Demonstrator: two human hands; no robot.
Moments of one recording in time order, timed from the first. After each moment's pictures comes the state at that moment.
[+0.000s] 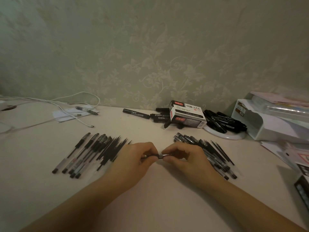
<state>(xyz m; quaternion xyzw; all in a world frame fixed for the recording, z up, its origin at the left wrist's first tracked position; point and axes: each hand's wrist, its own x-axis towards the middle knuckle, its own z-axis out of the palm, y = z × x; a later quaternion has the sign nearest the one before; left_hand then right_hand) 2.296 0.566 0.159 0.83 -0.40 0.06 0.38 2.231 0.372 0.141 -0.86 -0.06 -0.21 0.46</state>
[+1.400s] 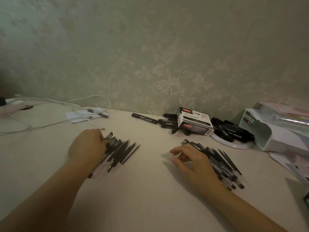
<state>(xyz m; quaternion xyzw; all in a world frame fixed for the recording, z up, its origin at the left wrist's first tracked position) 2.368 0.645 0.175 0.97 -0.03 0.14 0.21 2.231 0.383 0.145 -0.90 -0.04 -0.26 0.34</state>
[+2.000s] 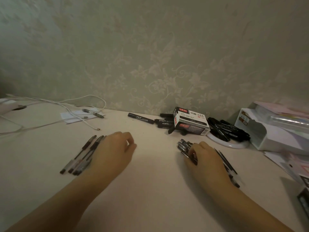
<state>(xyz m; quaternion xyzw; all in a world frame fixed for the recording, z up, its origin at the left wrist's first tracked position) 2.327 0.597 0.177 0.92 -0.23 0.18 0.27 2.225 0.363 0.156 -0.95 0.14 -0.24 0.12</state>
